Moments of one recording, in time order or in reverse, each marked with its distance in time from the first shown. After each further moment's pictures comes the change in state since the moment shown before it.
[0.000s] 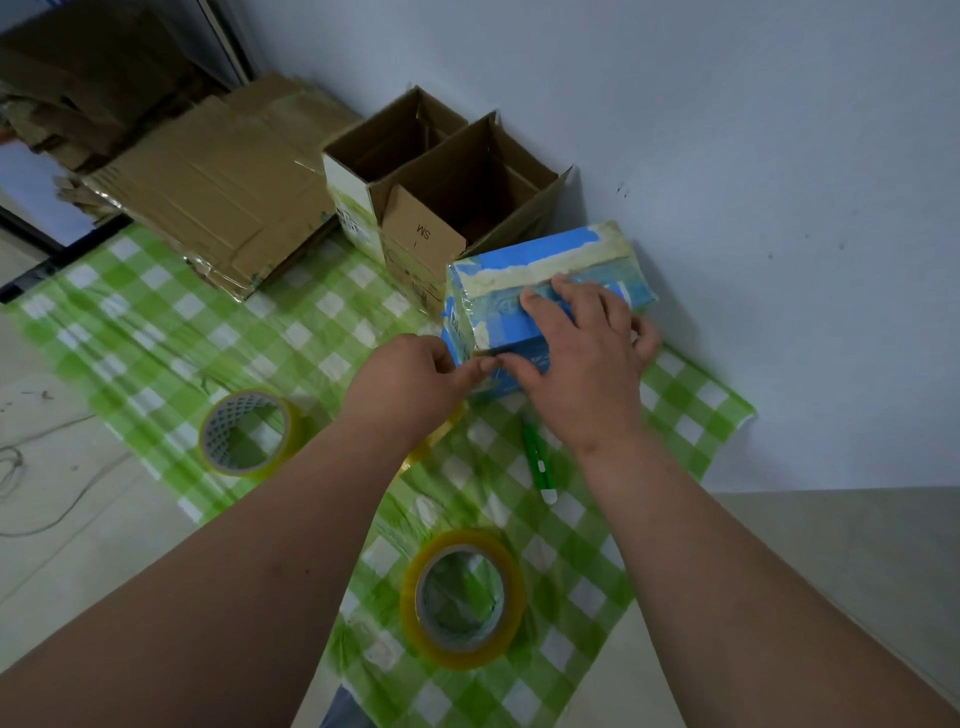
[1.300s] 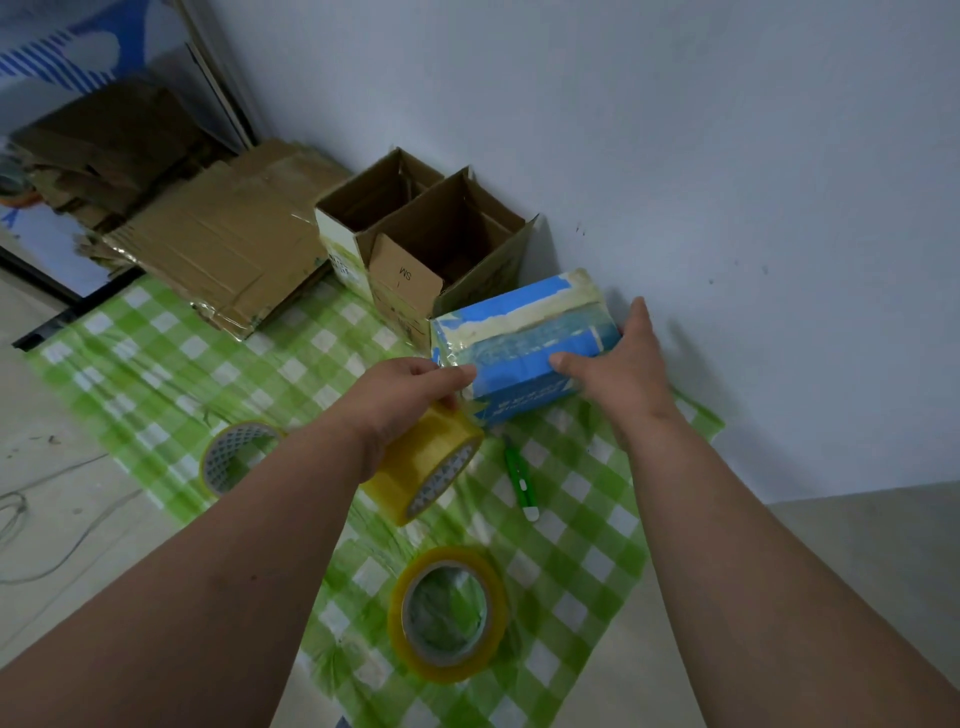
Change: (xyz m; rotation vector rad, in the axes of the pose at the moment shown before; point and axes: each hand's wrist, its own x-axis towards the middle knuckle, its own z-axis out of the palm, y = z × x) left_hand -0.024 0.032 -0.038 -0.708 -0.296 -0.295; right_hand 0.022 0.046 -0.039 0.691 -0.264 0.718
